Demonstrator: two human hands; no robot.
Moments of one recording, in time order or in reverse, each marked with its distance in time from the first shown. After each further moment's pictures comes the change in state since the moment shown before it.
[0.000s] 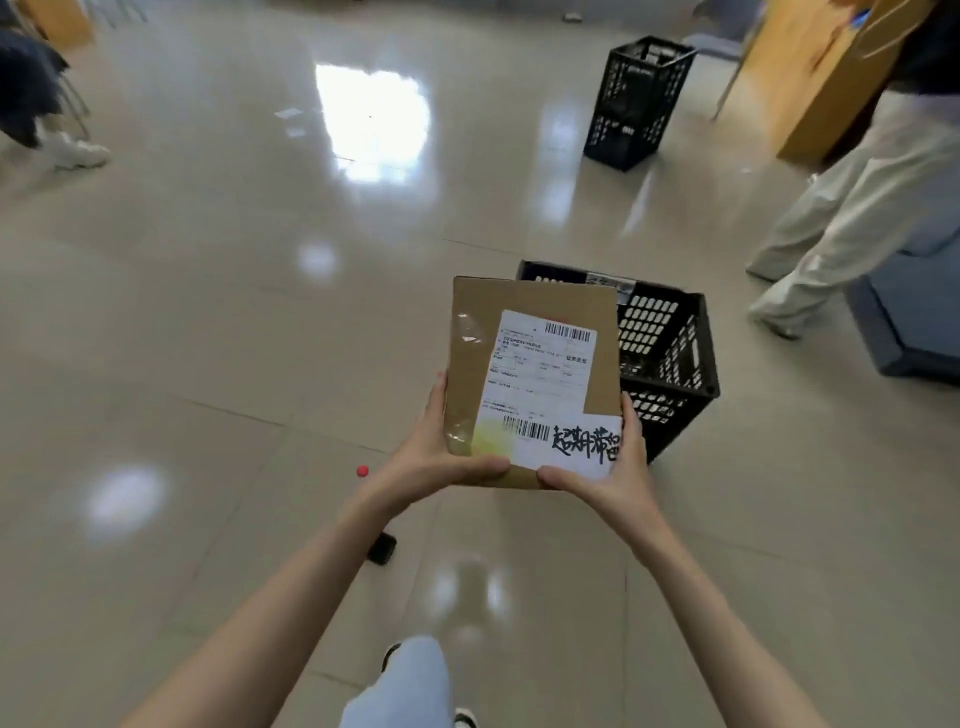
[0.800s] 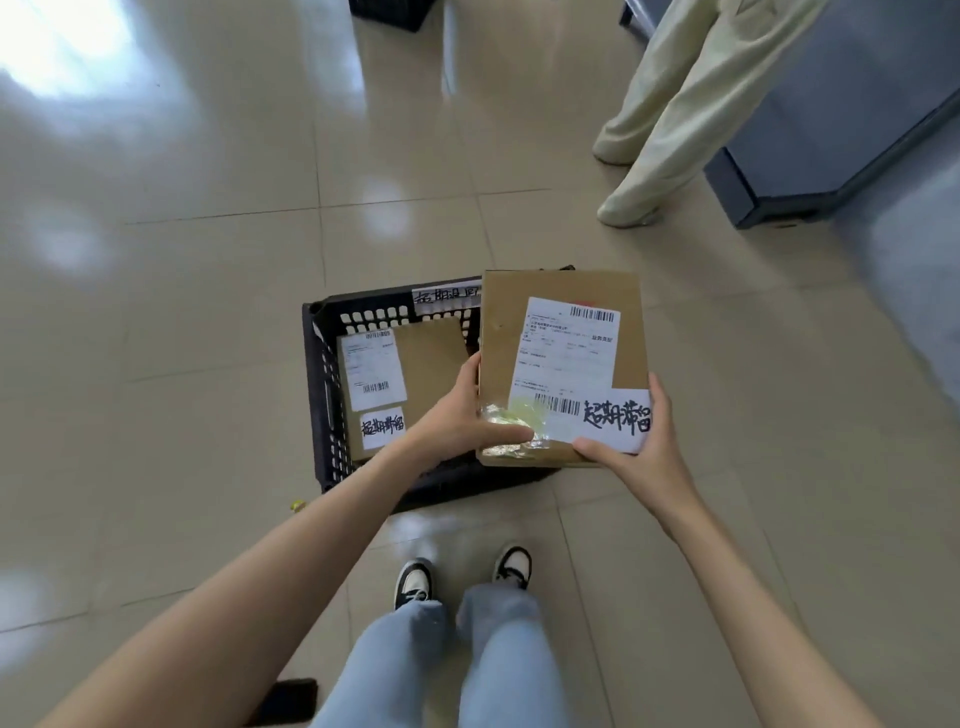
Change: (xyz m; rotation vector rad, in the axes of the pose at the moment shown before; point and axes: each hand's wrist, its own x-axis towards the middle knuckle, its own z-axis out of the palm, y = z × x) left_hand 0.498 0.025 0.161 0.128 -0.615 -0.178; right_hand 0.343 0.101 -0.177 -0.006 0.378 0.411
